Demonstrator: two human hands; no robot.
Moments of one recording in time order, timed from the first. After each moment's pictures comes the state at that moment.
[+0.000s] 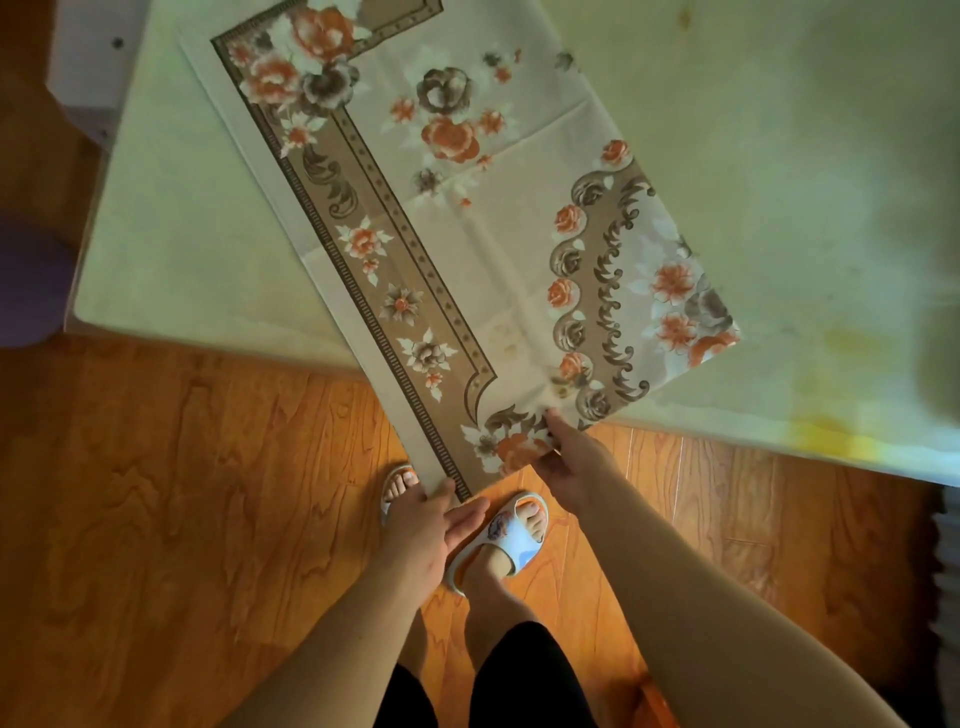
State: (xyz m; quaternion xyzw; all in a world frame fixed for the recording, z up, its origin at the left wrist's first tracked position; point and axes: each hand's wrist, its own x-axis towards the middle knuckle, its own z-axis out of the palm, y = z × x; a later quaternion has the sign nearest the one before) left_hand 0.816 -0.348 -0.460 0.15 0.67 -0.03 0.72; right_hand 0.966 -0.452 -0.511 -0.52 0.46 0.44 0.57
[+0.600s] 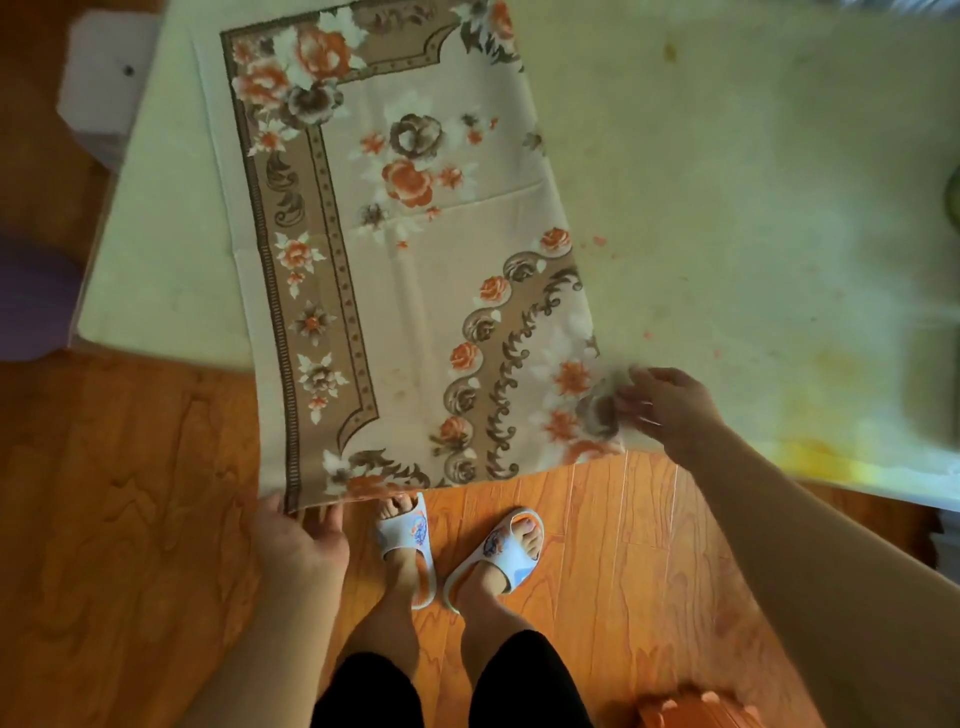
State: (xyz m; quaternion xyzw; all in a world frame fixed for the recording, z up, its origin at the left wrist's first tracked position) left_hand 0.785 -0.273 -0.444 0.06 0.71 0.30 0.63; right_hand 1.099 -0.504 -0.484 -0.72 0.28 0.40 0.49
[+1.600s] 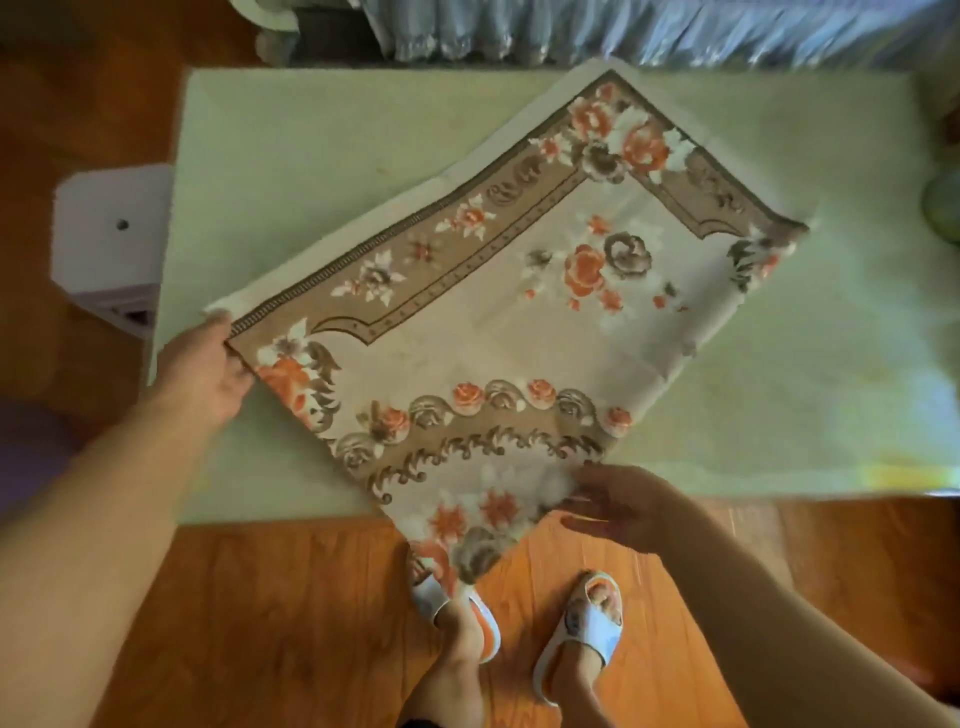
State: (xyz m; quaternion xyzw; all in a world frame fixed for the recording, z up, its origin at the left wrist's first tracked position) left_hand 0.936 0.092 -0.442 0.42 0.61 0.11 0.67; right_hand 1.004 -0.346 -0.482 -0.56 0.36 0.55 0.50
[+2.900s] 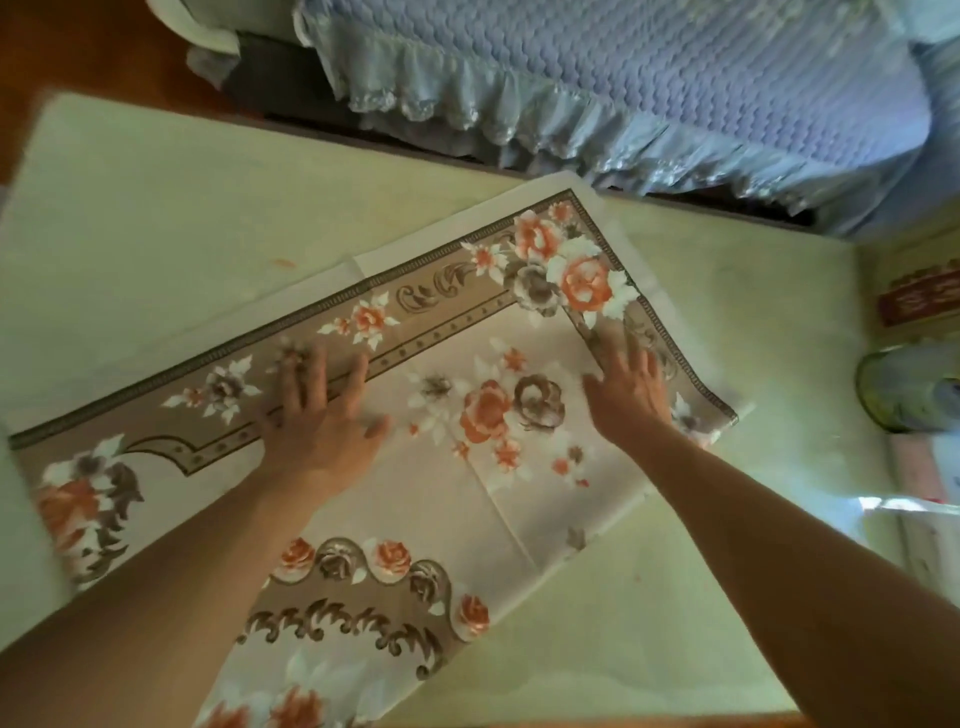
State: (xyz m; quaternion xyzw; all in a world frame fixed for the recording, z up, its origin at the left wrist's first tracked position) left_hand 1.127 -0.038 -0.528 0.90 0.30 -0.26 0.17; right_hand 1.331 -0.320 -0.510 -0.97 -0.14 0.19 0.03
